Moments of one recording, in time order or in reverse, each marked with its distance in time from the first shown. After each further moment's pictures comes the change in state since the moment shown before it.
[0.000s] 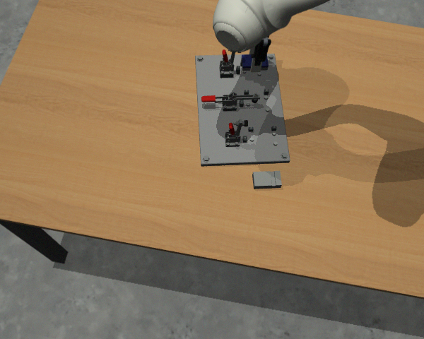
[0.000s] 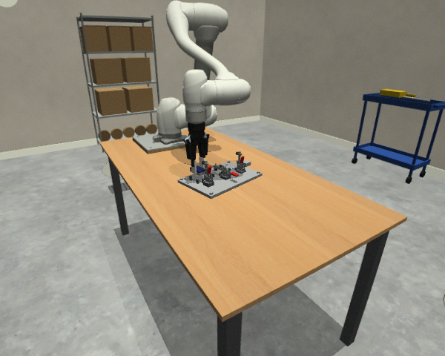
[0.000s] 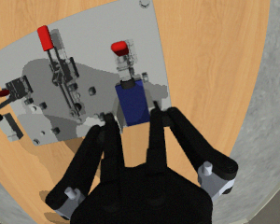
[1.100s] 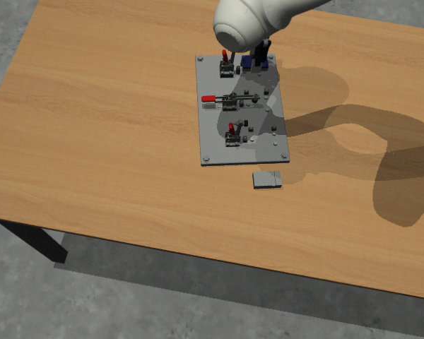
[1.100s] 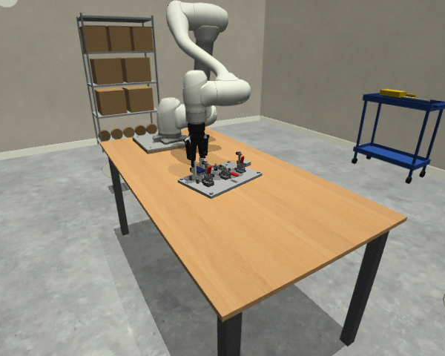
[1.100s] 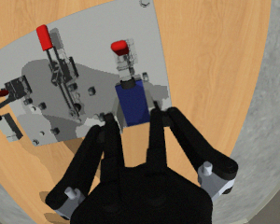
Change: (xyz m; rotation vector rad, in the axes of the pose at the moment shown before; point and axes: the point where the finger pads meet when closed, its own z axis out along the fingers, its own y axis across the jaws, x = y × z) arm -0.001 0.000 0.003 0.000 0.000 0.000
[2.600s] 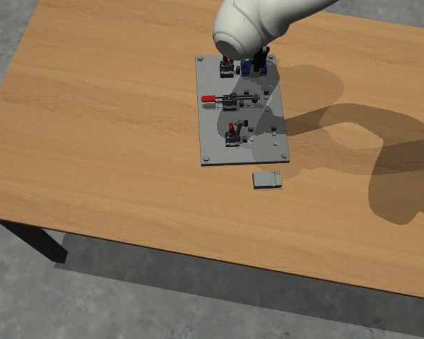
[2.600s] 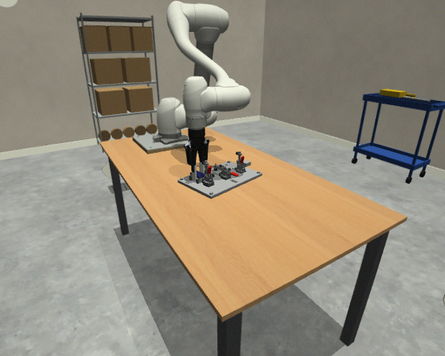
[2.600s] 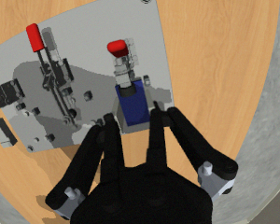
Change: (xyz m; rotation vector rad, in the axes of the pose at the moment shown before) arm 0.000 0.000 0.024 -0.001 0.000 0.000
